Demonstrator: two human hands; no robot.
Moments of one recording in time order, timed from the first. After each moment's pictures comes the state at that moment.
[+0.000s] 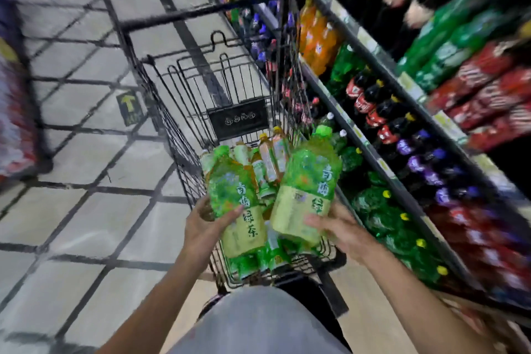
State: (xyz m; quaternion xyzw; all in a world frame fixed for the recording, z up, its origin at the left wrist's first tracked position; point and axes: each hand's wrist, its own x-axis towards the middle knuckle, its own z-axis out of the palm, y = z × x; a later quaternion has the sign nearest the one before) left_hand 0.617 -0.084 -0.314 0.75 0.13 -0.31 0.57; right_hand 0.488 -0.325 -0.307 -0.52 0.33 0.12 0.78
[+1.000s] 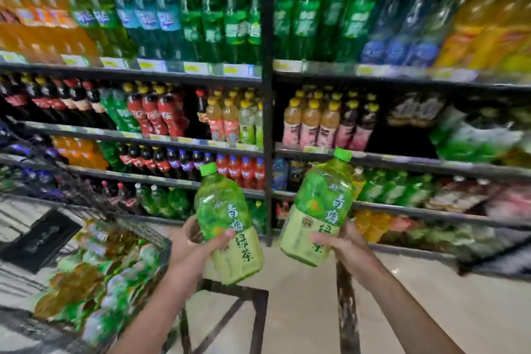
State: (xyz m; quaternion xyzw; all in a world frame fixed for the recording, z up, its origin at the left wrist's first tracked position) left_hand 0.183 -0.134 -0.153 0.64 -0.32 -0.48 0.51; right_hand -0.117 -0.190 -0.163 -0.42 0.48 -0.39 0.66
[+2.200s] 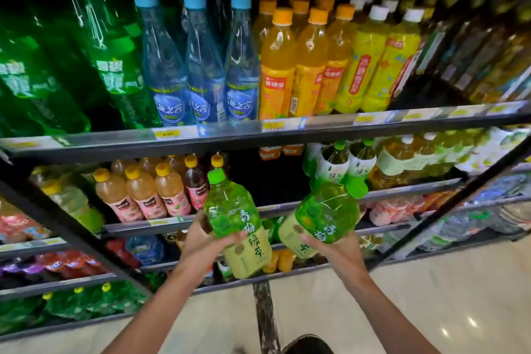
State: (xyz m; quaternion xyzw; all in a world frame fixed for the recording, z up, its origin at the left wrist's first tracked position) left_hand -0.197 -0.452 -0.162 0.56 -0.44 -0.58 0.39; right_hand -0.466 -0.387 -0.192 -0.38 0.61 -0.56 0.42
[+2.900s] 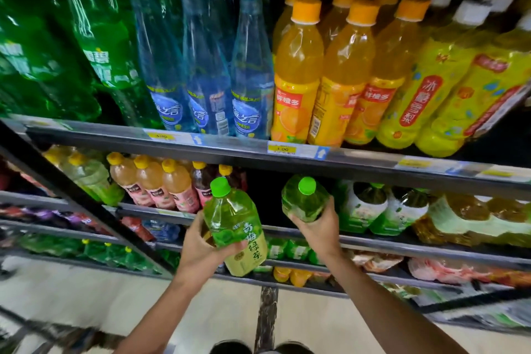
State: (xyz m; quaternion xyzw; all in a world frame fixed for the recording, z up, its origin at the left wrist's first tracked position) left_hand -0.251 -0.483 -0.177 0.64 -0.43 -0.43 0.47; right_hand -0.495 -0.568 -0.253 -0.54 0.62 -0.46 0.35
